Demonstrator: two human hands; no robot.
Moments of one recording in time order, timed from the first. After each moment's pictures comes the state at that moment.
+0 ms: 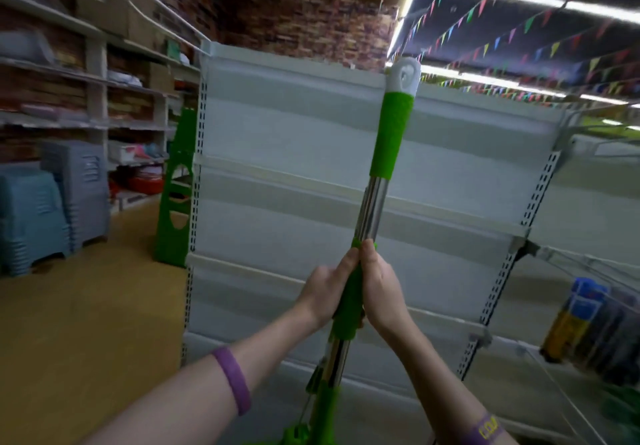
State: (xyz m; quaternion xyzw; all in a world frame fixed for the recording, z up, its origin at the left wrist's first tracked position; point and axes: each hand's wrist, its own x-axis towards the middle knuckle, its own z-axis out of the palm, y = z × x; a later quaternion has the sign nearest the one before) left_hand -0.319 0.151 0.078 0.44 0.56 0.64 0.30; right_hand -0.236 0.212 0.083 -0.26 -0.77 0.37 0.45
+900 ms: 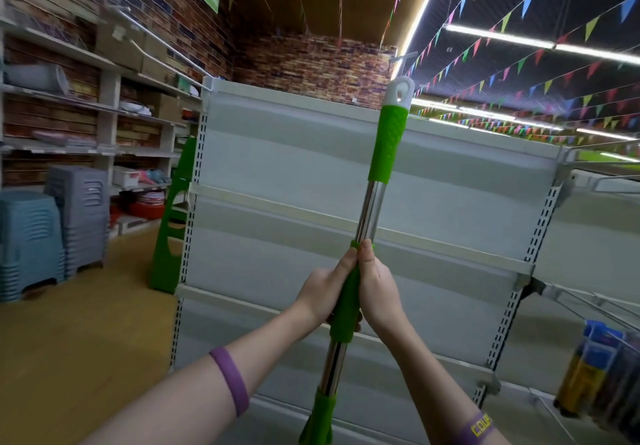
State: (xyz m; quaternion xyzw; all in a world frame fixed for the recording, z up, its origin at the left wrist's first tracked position) left_hand -0.332 0.184 0.121 0.43 0.57 0.63 0.31; right_hand -0.255 0.244 0.127 -0.27 -0.76 0.38 0.45
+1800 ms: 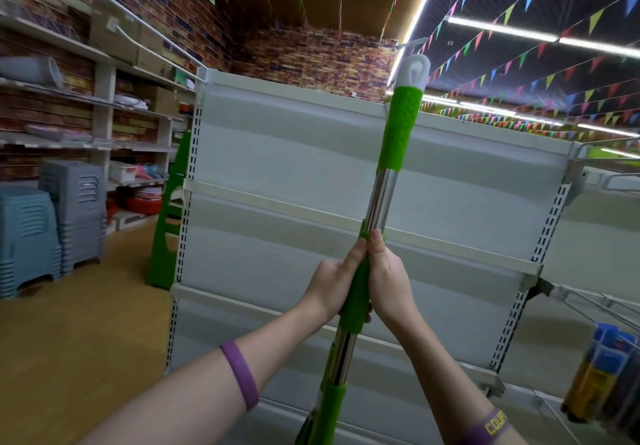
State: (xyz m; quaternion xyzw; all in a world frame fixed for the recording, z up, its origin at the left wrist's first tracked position) left_hand -0.337 0.210 0.124 0.44 0.52 0.66 0.32; right_hand -0.258 0.265 0.138 -0.26 -0.77 0.35 0.47
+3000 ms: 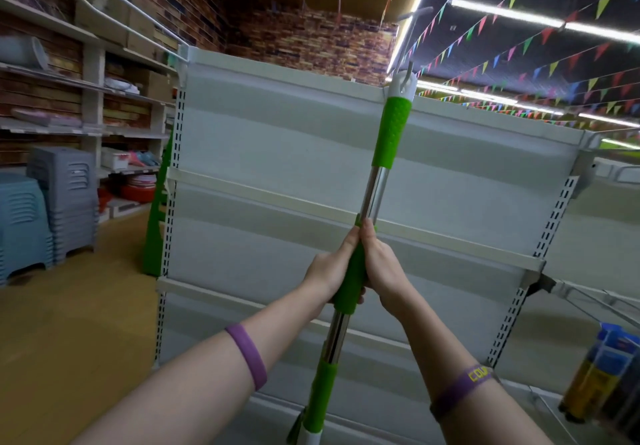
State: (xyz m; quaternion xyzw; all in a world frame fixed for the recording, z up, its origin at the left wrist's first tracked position) left_hand -0.356 0.275 0.116 0.35 0.57 0.64 0.37; right_hand -0.277 0.328 0.140 -0.32 -0.74 0.44 0.39
